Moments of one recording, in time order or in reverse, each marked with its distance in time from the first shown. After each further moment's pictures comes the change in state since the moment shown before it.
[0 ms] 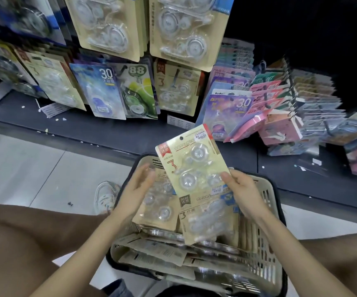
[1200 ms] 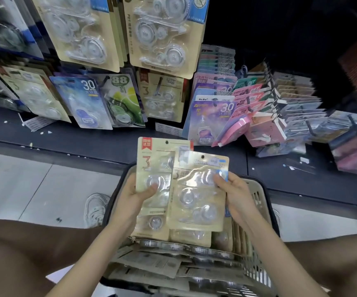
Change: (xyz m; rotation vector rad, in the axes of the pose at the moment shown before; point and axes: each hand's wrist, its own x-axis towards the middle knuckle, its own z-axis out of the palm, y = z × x) left_hand 0.008 0.013 0.025 -0.248 0.026 0.015; right_hand 0.004 0.009 -0.001 0.518 0.071 0.129
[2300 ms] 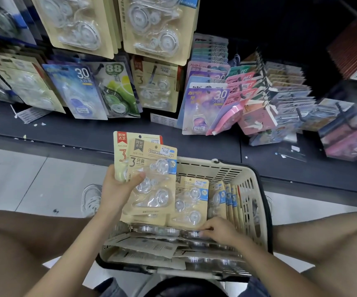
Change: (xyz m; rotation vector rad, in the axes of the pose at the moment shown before) left_hand -0.003 -0.009 -0.018 0.100 0.215 0.019; right_hand -0.032 0.107 -0.047 -1.284 -0.436 0.272
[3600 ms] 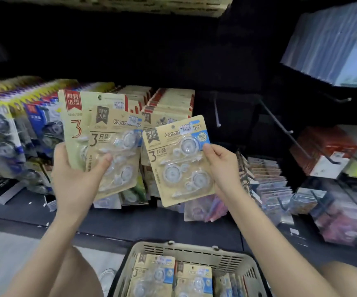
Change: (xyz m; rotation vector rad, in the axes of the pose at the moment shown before) left_hand -0.019 0.264 -0.036 0.085 0.373 0.830; right_hand -0.112 -0.244 -0.276 1.017 0.901 -0.669
